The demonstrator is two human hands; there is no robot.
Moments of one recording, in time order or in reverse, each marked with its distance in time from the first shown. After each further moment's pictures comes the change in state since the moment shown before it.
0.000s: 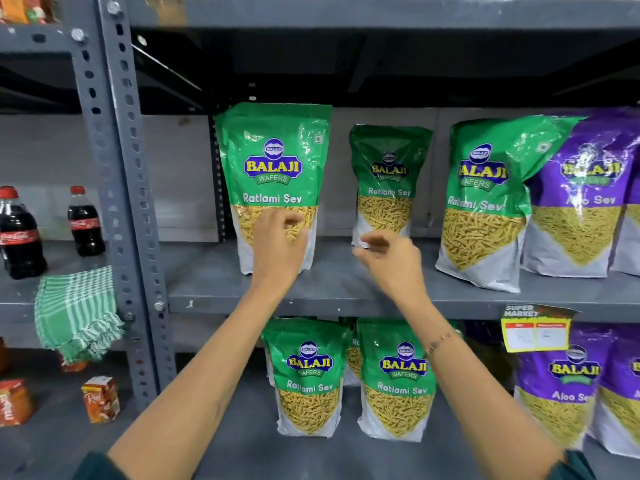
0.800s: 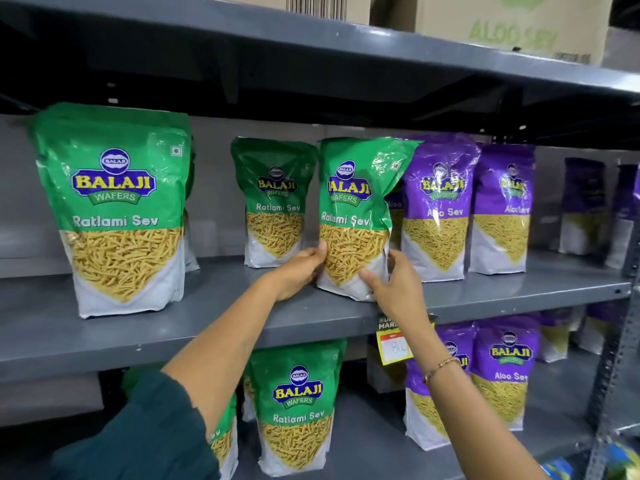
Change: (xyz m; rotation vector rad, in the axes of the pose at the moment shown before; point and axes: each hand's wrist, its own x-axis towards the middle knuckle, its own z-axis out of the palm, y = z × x) left_hand -0.001 0.094 0.190 -0.612 -1.005 -0.559; right_hand 0.019 0.110 -0.145 -0.210 0.254 0.076
